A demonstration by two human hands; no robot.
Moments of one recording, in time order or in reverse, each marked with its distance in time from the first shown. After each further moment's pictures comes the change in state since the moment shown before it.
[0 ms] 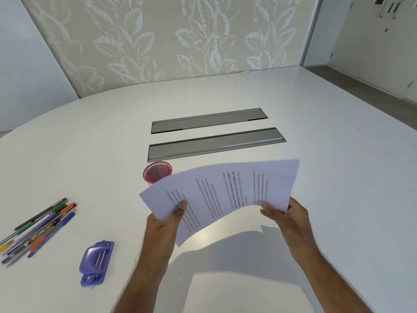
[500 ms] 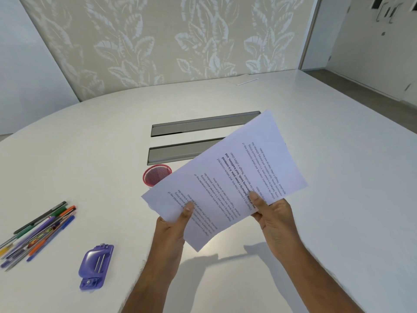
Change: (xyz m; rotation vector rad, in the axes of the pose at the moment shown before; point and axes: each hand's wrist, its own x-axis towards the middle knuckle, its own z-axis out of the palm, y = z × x) left_hand -0.002 0.000 0.017 -0.255 -0.145 -0.016; right_hand 0.001 -0.023 0.050 0.391 -0.043 0.109
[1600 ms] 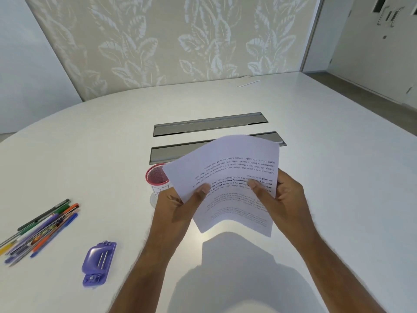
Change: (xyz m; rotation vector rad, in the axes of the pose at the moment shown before) left_hand 0.008 0.053 0.021 0.242 -0.054 0.206; right_hand -0.016 -0.068 0.031 -0.620 -0.117 -0.360
